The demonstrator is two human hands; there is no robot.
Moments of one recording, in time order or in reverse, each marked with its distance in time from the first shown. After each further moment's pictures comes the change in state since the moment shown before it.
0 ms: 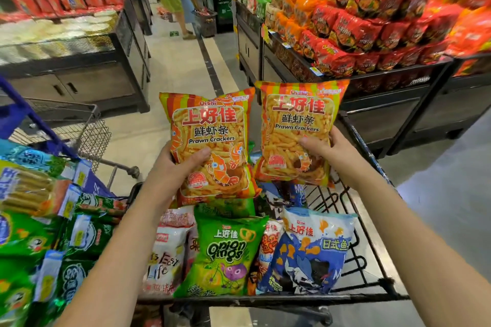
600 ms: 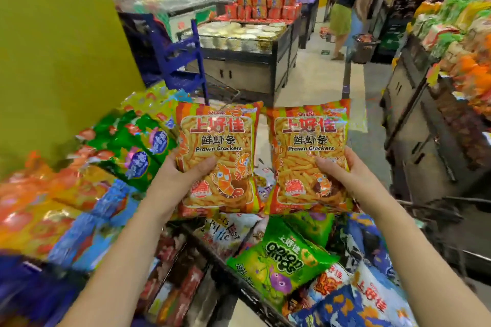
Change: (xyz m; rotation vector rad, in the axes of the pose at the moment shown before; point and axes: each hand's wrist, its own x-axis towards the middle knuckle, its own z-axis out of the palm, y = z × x) left_hand -0.143 -0.006 -0.085 -0.121 0.641 0.016; right_hand 0.035 -0.040 0.130 -0.042 -0.603 -0.108
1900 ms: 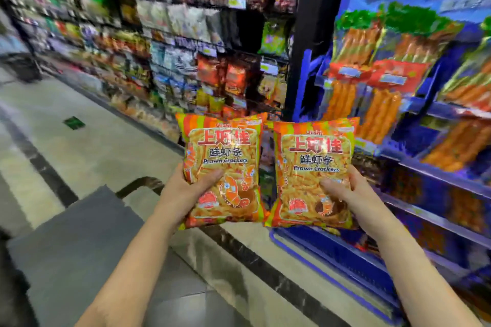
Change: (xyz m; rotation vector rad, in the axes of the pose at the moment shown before) left_hand -0.929 -0.082 -0.102 -0.190 1.761 -0.028; right_hand -0.592 -0.006 0.435 -0.088 -1.789 -0.157
